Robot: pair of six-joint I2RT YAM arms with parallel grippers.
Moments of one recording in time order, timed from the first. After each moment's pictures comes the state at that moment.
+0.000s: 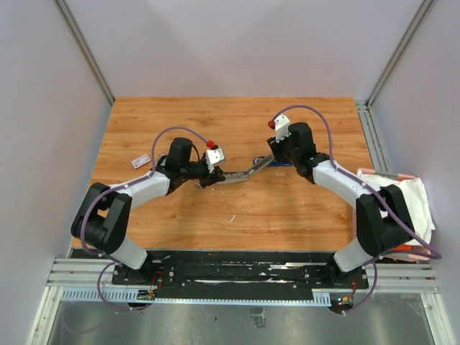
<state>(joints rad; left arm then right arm) -0.41 1.54 0.79 0.17 0.72 0.48 0.43 1.54 0.99 0.02 0.01 -0.25</state>
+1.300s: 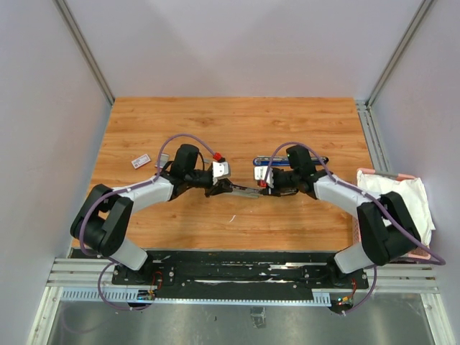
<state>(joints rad) -0.48 1.52 0.74 0.16 0.85 0.58 0.44 1.46 0.74 -0.08 -0.72 -1.06</state>
